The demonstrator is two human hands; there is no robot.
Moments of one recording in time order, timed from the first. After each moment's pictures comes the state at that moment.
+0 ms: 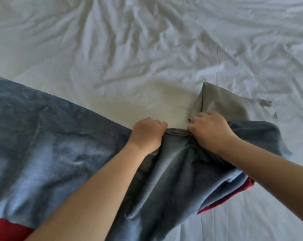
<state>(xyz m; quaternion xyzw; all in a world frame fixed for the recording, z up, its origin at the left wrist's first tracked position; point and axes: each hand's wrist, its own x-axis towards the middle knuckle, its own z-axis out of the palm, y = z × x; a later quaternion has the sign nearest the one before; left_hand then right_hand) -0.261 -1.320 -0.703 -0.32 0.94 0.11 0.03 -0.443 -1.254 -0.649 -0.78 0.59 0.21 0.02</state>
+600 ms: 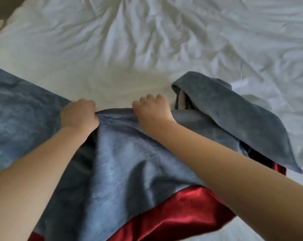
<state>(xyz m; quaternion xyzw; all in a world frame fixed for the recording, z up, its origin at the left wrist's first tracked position) -0.113 -1.444 -0.681 -0.61 0.78 0.00 0.13 -0.312 -1.393 -0.650 -0.79 0.61 0.09 0.05</state>
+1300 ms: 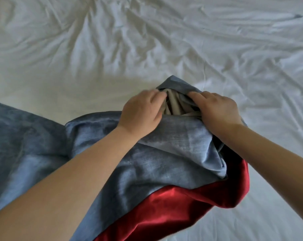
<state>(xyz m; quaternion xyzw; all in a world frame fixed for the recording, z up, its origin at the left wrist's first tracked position) -0.316 -1.389 -0.649 -0.31 0.93 0.04 -0.18 -0.518 -1.303 -0.619 -0.68 0.73 0.02 -0.06</state>
